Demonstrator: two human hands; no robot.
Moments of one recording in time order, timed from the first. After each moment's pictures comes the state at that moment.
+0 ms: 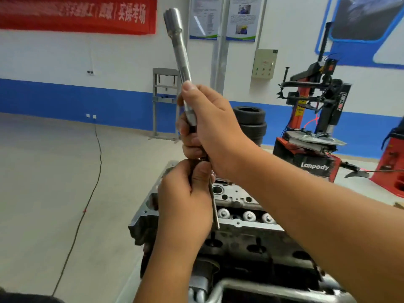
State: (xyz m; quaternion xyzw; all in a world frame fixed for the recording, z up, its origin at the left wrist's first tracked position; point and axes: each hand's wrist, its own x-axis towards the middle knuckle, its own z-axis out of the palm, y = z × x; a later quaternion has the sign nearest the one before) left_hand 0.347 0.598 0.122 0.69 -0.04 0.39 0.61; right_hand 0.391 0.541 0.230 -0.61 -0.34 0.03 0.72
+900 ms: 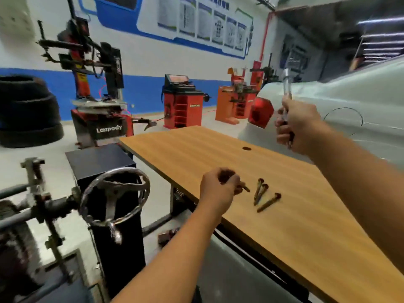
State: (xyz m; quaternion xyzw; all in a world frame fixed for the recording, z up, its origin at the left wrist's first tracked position) left_hand 0.101 -0.025 0.063 0.58 -0.30 -0.25 0.71; right_hand 0.001 -0.162 0.222 -0.60 0.32 -0.40 0.61
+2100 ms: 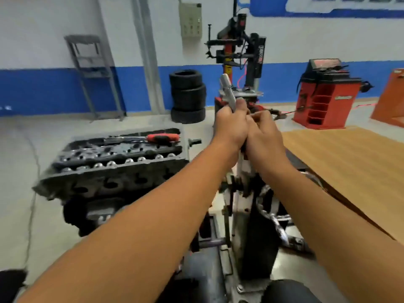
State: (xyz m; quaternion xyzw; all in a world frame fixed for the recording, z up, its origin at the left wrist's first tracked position) left_hand 0.311 0.260 0.192 0.63 -0.11 0.03 0.77; right_hand 0.273 0.190 0.167 -0.76 0.02 -0.32 0.56
